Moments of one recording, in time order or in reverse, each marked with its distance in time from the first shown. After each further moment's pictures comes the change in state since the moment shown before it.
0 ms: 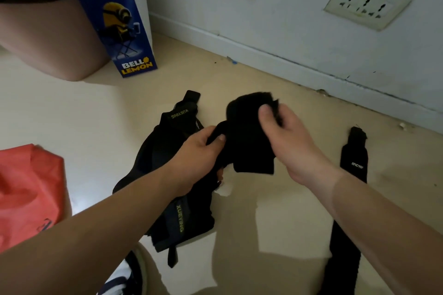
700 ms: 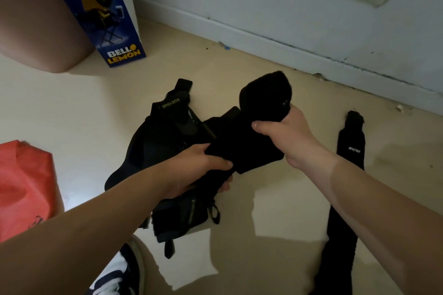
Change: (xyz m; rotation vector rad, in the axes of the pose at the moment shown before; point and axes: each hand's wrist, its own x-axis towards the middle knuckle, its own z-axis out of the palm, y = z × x) left_hand 0.004 -0.026 -0.001 -0.011 -0.315 -0.234; right_hand 0.022 0.038 -0.014 0.004 0.046 0.123
